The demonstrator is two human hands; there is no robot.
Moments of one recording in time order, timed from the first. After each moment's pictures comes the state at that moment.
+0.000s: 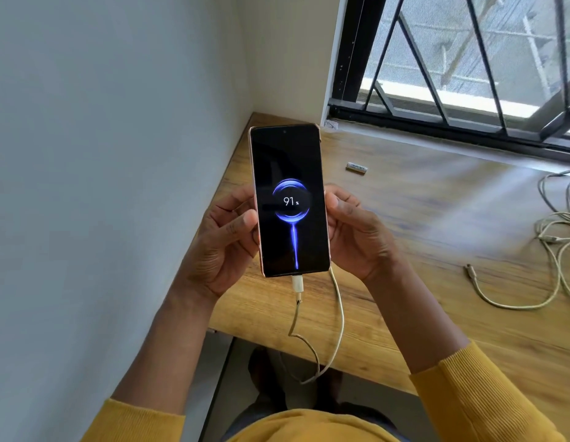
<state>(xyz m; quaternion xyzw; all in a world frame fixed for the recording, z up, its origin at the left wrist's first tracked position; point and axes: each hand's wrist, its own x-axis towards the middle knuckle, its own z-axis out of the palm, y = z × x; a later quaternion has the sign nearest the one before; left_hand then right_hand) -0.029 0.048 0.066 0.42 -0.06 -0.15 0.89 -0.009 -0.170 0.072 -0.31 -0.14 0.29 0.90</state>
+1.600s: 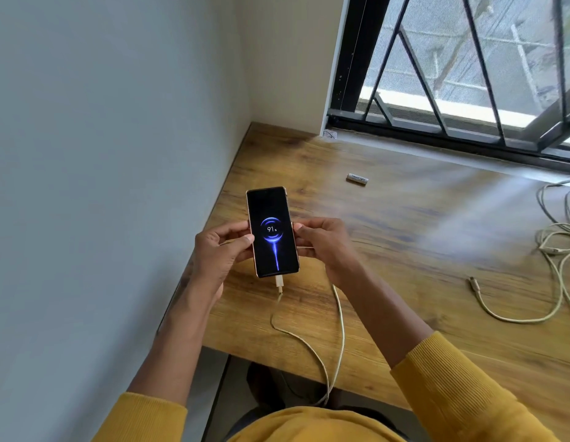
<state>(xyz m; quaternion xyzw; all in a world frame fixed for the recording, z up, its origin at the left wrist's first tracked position) -0.002 0.066 0.005 0.66 0.19 -0.03 0.73 0.026 -0.138 0.012 -0.66 0.16 0.19 0.71</state>
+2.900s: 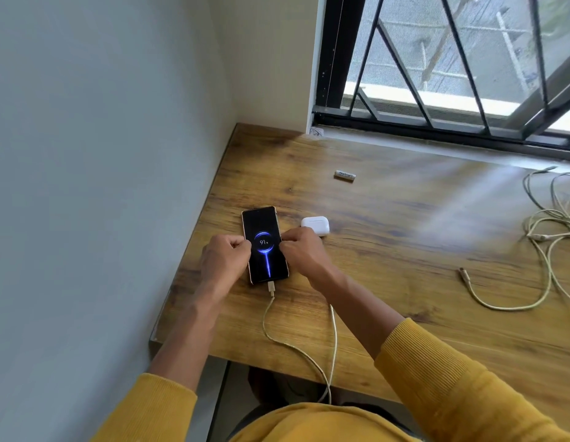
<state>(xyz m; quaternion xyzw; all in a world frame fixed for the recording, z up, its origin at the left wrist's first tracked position) 0.011 0.036 0.001 0.88 0.22 -0.11 0.41 0.029 -0.123 -0.024 -0.80 0.15 0.22 0.54</state>
